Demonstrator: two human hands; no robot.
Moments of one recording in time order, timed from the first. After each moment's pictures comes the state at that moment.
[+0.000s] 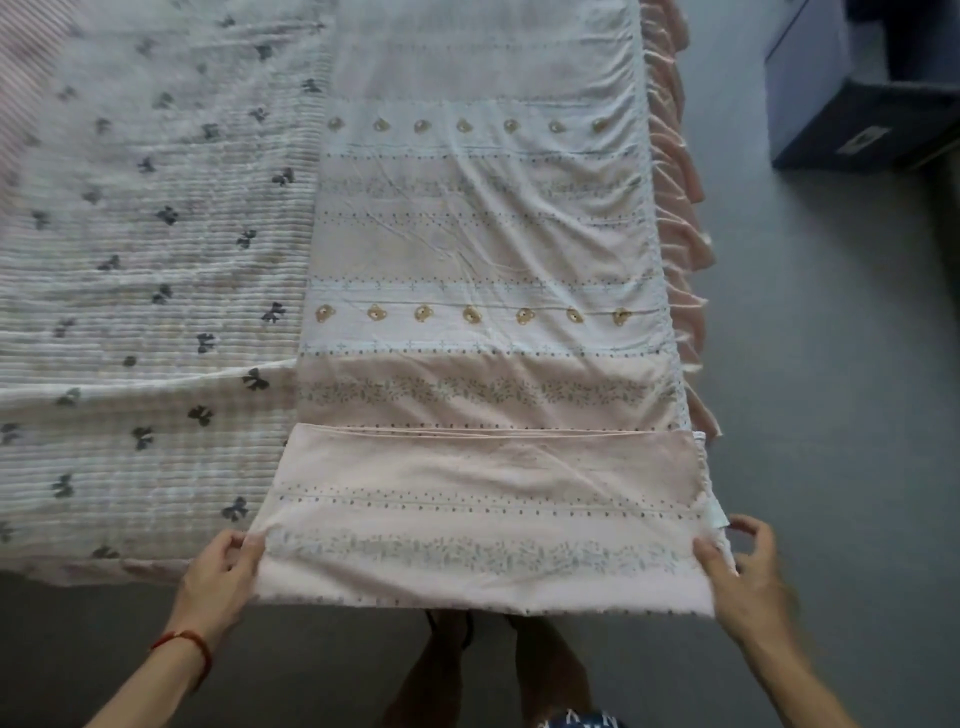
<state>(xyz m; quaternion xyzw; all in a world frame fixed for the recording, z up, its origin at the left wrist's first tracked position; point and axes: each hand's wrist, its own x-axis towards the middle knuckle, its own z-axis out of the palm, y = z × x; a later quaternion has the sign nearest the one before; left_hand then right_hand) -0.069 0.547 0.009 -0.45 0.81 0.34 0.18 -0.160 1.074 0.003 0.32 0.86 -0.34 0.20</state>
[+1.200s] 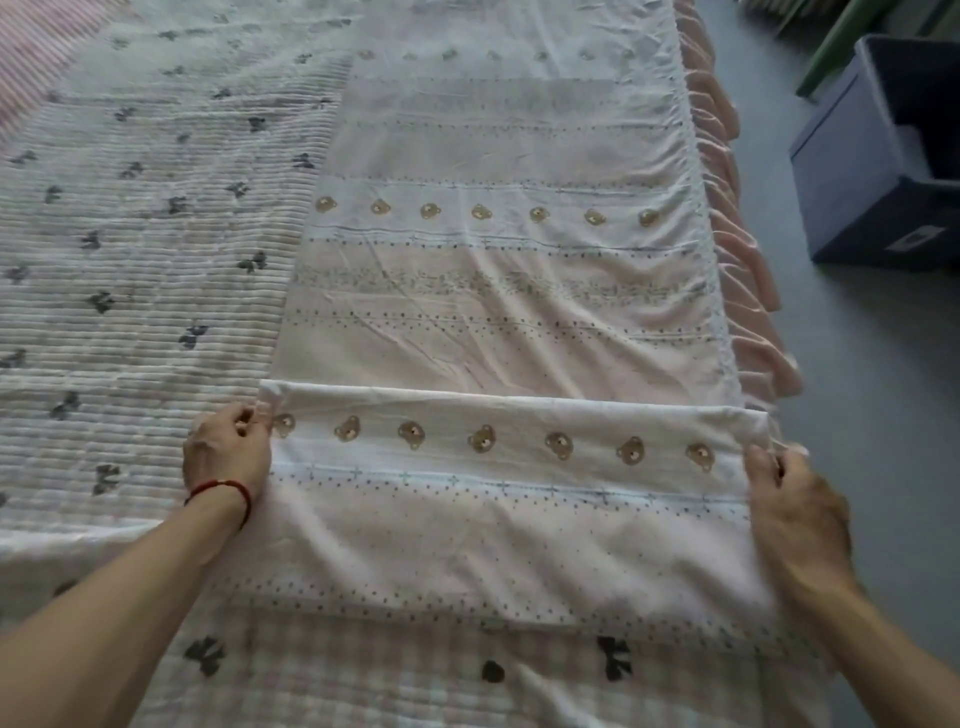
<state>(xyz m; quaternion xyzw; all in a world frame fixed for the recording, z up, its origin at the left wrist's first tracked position) -0.396 0.496 -0.102 -0.41 0.88 0.23 -0.04 -0.456 1.019 -0.086 0.19 0.95 -0.24 0.05</state>
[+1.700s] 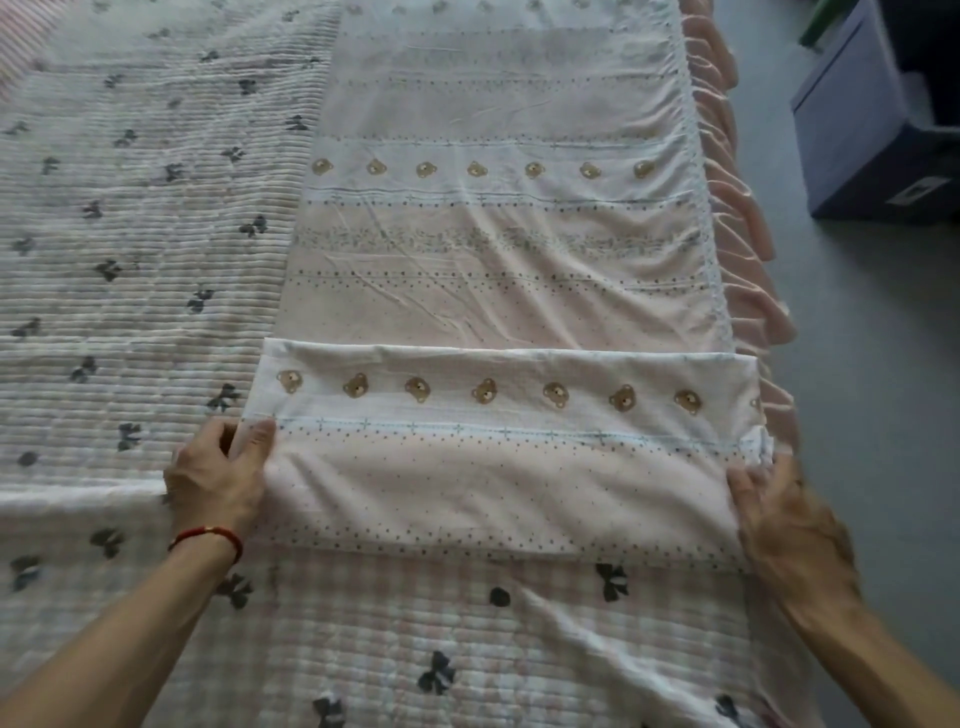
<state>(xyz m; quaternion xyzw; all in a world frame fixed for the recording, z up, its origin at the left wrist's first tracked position) -0.316 0.523 -0.074 -0.37 0.89 0.26 -0.06 -0.370 1.022 -0.073 0.13 0.97 -0.17 0.10</state>
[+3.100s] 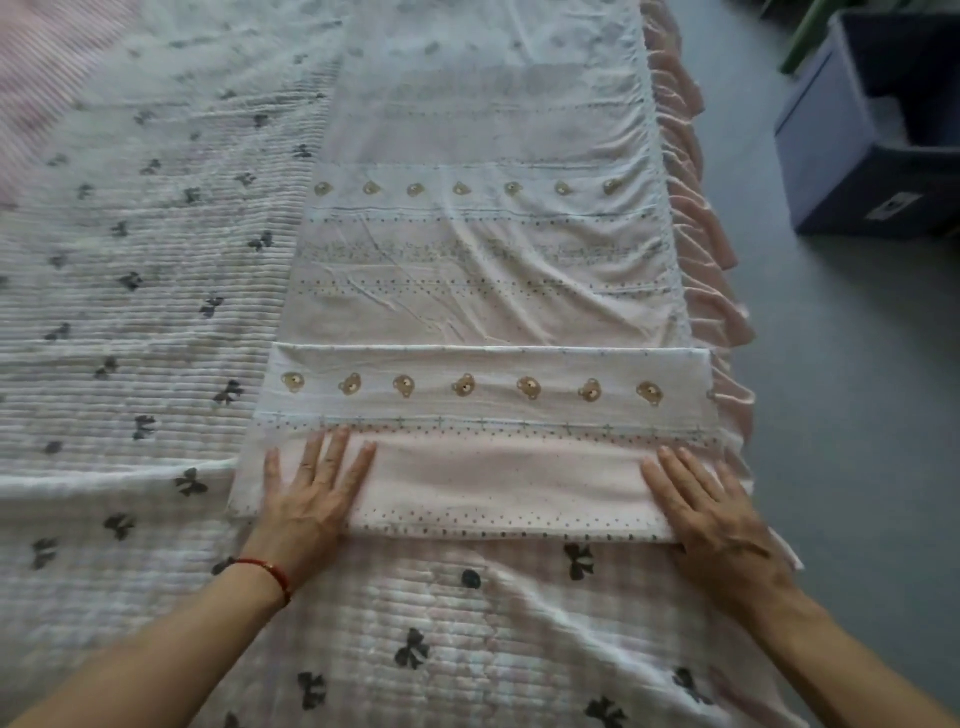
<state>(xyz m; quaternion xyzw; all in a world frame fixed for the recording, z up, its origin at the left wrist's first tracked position) -0.271 0.580 -0.103 0.04 0.98 -0.07 0.16 -0.350 1.051 -0.102 -0.26 0.96 0.00 0.11</state>
